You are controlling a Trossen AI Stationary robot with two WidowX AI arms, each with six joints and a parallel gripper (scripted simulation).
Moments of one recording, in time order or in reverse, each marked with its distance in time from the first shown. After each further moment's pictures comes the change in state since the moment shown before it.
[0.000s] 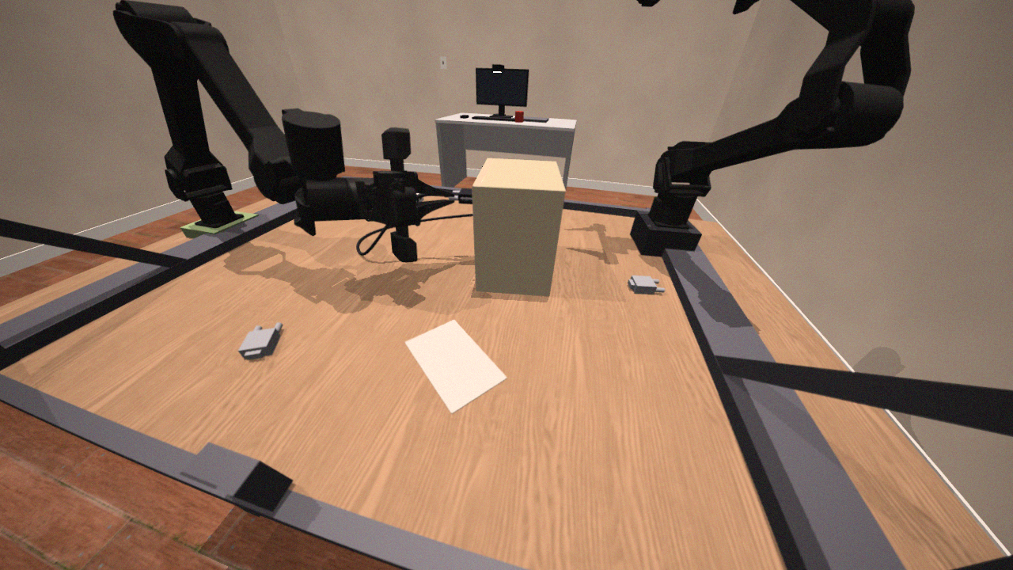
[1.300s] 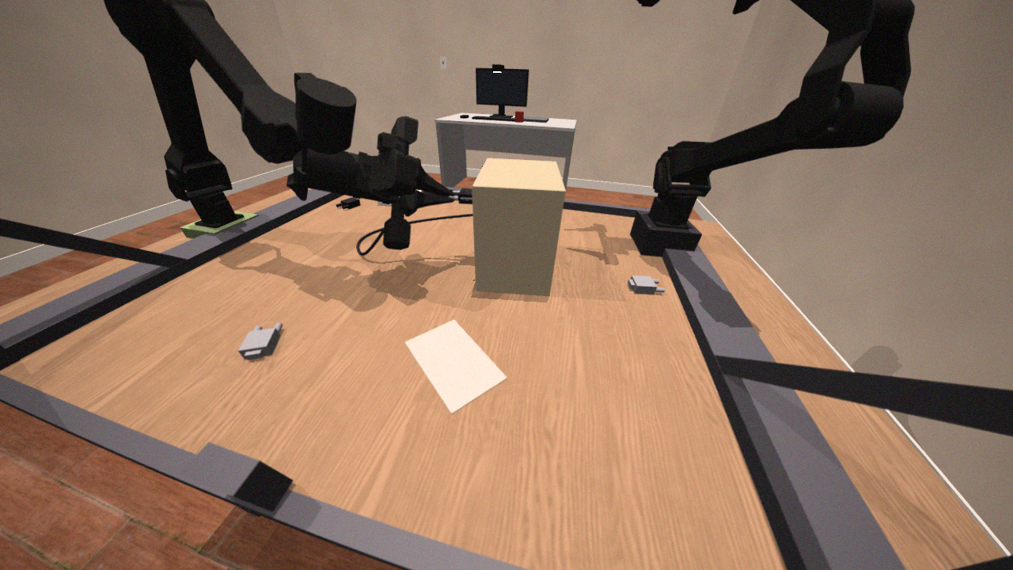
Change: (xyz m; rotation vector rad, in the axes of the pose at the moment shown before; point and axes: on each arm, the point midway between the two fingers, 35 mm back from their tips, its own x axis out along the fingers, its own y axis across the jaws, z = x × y) left arm 0.001 0.008 -0.001 -0.307 0.002 -0.212; right arm 0.000 0.000 0.000 0.000 0.000 0.000
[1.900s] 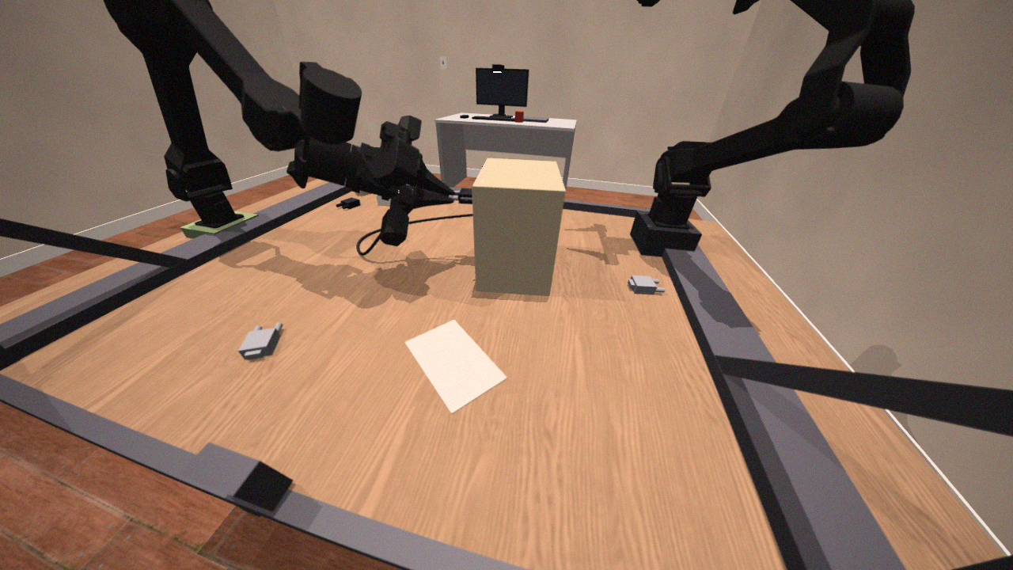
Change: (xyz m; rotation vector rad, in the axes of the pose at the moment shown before) left arm 0.000 0.003 -0.001 -0.104 0.001 -0.077; right arm 0.000 0.000 0.000 0.000 0.000 0.000
